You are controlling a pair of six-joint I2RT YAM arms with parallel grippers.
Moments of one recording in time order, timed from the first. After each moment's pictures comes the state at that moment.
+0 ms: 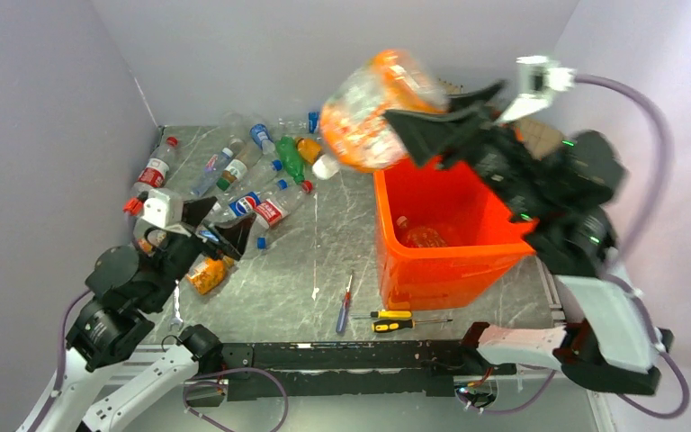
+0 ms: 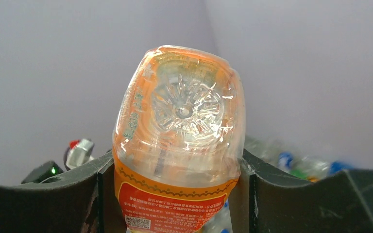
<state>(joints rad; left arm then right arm) -0.67 0.44 0.97 -0.40 -0.16 -0.21 0.90 1.18 1.85 -0.34 0.02 0.36</state>
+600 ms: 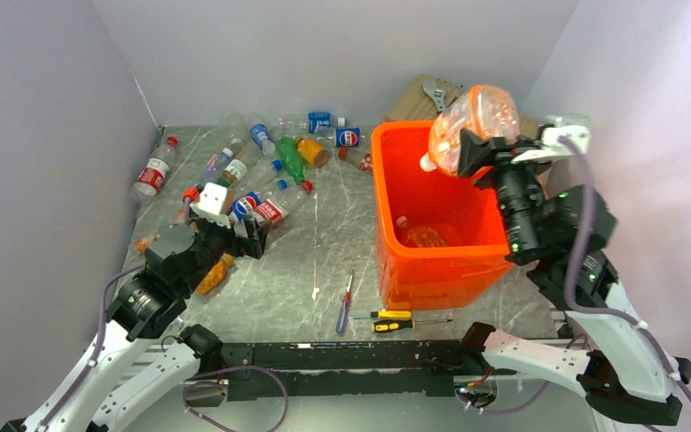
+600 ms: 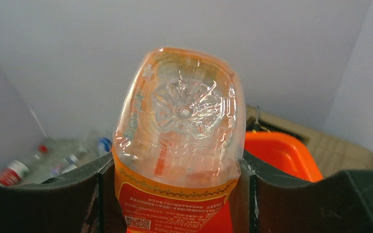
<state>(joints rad) -0.62 0.58 0.84 -0.44 -0.20 -0.12 0.90 0.85 1.48 -0.26 0.74 -0.09</state>
